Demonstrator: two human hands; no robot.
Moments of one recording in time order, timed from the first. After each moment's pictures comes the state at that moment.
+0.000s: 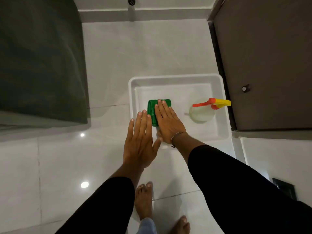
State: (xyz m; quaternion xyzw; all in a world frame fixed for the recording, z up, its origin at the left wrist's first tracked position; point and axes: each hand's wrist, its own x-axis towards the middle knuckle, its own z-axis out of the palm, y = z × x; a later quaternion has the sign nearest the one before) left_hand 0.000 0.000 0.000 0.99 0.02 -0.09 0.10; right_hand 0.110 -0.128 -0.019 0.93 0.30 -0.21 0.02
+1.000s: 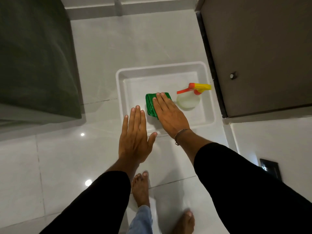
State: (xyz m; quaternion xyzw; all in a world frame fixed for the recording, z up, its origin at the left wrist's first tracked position) left_hand -0.023 -0.031 0.037 0.99 0.02 -0.09 0.09; right_hand 0.090 -0.177 0.054 0.94 0.32 -0.12 0.07
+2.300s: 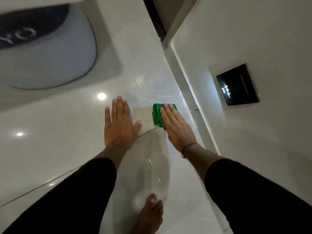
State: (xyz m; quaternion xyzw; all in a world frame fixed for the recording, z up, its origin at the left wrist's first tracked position) left_hand -0.165 -0.381 -0.287 0.98 -0.06 -0.15 0.10; right_hand -0.170 -0.607 -0.244 0.97 0.17 -0.16 0.00
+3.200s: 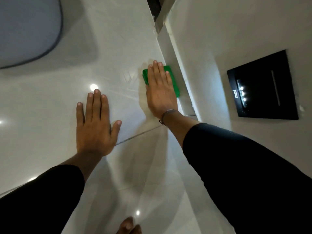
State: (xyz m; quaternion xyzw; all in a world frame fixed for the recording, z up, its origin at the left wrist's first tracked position) left_hand -0.164 -0.399 -0.367 0.99 -0.03 -0.06 0.11; right_hand -0.047 -0.618 -0.349 0.99 0.09 -0.06 -0.05
